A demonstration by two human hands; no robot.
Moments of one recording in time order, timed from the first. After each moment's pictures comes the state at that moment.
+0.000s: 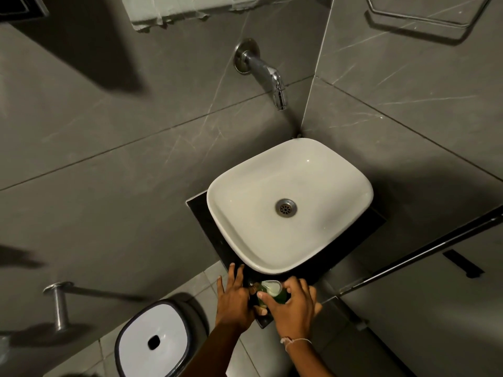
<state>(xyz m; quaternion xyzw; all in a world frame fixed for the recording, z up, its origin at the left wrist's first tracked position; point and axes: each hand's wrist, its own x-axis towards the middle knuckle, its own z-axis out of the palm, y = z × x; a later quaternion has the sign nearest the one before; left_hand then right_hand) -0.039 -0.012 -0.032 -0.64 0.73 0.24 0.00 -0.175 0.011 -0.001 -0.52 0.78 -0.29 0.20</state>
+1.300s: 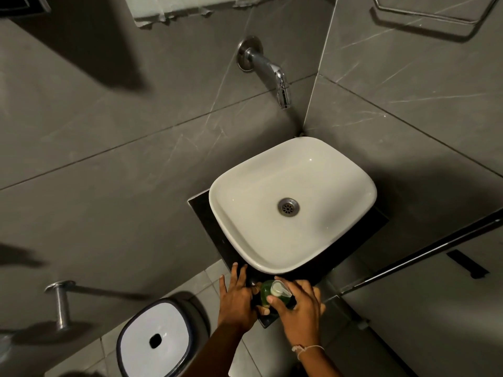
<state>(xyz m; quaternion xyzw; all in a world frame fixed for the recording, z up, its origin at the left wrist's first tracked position) -0.038 -0.011 -0.031 -0.63 0.74 0.24 0.00 -0.184 0.017 -0.005 -0.56 0.74 -0.30 0.23</state>
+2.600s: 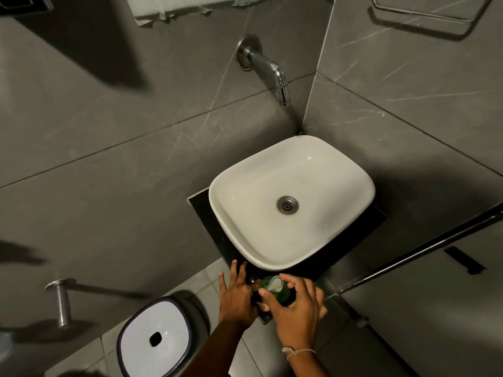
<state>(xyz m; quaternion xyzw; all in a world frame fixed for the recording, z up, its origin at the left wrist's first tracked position) -0.039 -0.009 -0.031 -0.64 0.73 0.23 0.01 -0.162 0.028 0.029 -0.50 0.77 -0.36 0.20</state>
